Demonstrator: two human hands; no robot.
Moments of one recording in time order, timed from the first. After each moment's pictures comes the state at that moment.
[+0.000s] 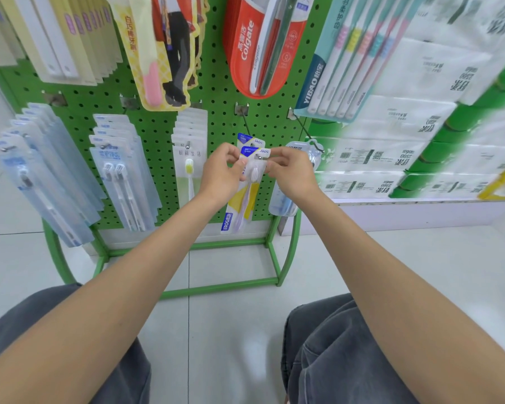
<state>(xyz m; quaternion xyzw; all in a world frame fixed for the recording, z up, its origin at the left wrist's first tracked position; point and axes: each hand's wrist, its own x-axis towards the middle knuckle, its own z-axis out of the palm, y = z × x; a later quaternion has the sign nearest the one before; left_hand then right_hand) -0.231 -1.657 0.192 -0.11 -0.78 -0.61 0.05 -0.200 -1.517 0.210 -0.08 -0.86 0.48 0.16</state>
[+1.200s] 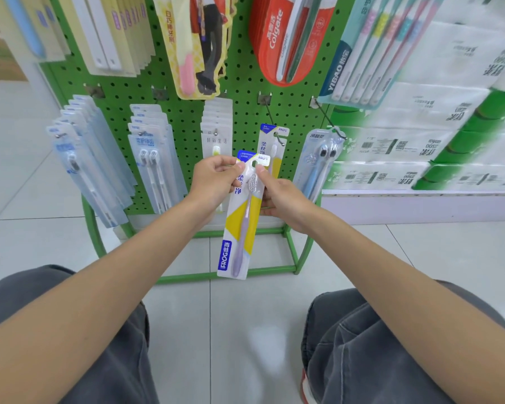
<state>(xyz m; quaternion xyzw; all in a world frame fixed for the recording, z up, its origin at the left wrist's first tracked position) -0.181 -1.716 0.197 -0.02 -0.72 -0.70 -0.02 -0.154 -1.574 0.183 -0.08 -0.75 0.65 -0.09</state>
